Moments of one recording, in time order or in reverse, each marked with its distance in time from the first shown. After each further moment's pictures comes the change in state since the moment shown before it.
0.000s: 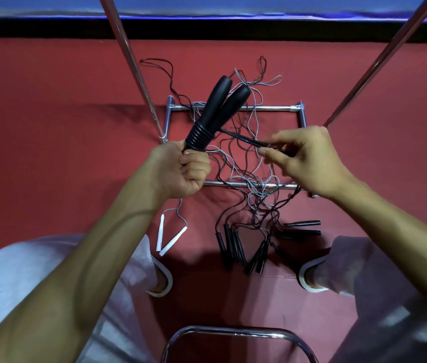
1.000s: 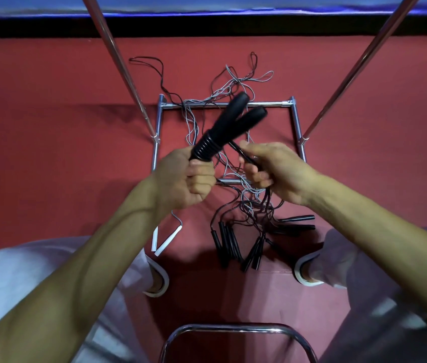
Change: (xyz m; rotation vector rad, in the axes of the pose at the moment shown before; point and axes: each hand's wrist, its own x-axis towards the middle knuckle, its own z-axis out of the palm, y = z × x) left_hand 0.015 -0.030 0.005 0.285 -0.004 0.056; right_hand 0.000 -0.013 0.031 0.987 -0.248 0.688
